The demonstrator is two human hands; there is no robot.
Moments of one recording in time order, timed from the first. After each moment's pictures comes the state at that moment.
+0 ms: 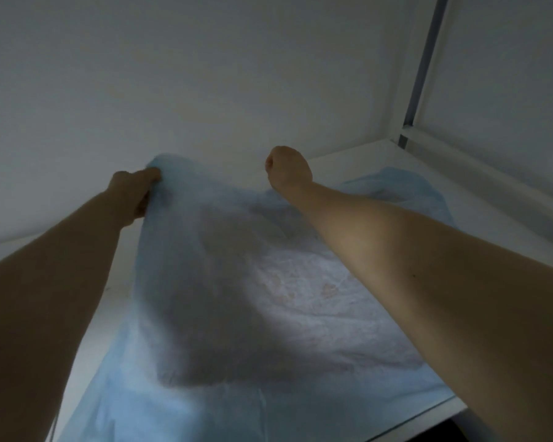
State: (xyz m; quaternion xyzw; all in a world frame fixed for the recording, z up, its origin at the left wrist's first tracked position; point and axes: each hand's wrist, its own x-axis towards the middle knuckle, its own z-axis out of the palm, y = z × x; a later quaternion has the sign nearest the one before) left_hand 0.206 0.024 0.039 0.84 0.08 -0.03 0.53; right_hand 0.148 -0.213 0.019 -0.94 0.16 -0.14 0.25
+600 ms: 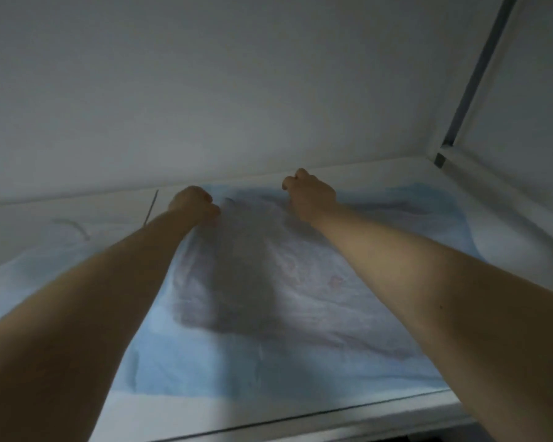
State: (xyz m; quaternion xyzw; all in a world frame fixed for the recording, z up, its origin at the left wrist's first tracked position) left_hand 0.122 0.014 0.023 0.98 0.03 -0.02 0.21; right_hand 0.088 -0.195 0.014 -1.00 -0.03 -0.06 0.06
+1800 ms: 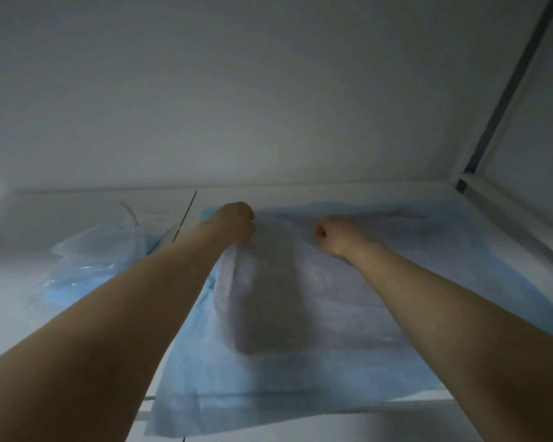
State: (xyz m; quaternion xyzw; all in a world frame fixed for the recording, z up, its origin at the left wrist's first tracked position) left_hand 0.069 0.014 0.028 0.99 -0.08 -0.07 0.06; right_hand 0.030 -0.188 0.004 -1.00 -0.02 0.01 0.09
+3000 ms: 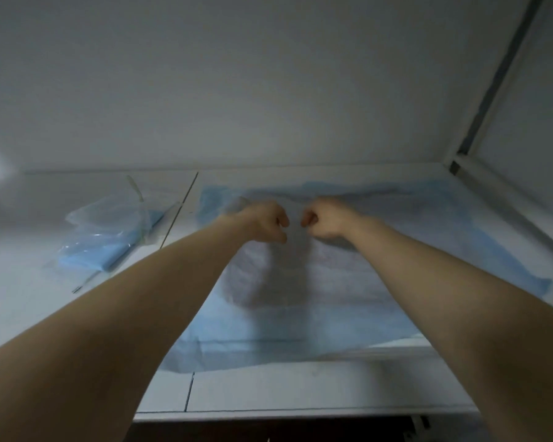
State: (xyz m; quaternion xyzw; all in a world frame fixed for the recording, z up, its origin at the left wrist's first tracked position) left_hand 0.003 -0.028 0.024 0.97 -0.18 -0.11 0.08; right_hand -0.001 -0.185 0.010 -0.99 -0.09 0.05 0.13
